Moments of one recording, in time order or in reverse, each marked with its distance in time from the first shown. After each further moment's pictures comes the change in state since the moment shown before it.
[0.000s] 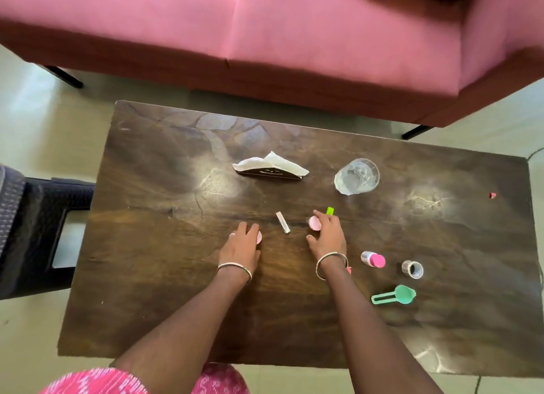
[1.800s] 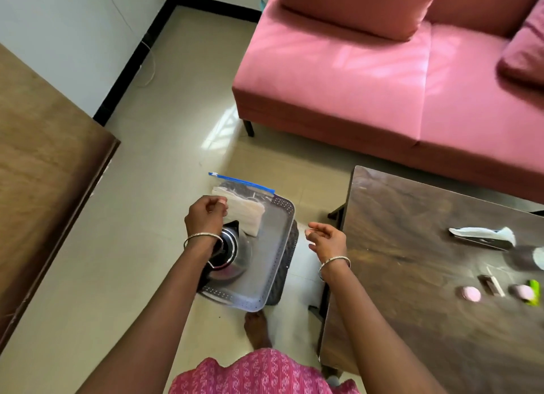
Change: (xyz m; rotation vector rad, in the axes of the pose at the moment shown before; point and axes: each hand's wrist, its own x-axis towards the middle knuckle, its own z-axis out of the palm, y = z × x) left_hand -0.114 -0.594 -0.363 -1.160 0.637 -0.422; right_hand -0.200 -0.548 0.283 0.853 -0.126 0.120
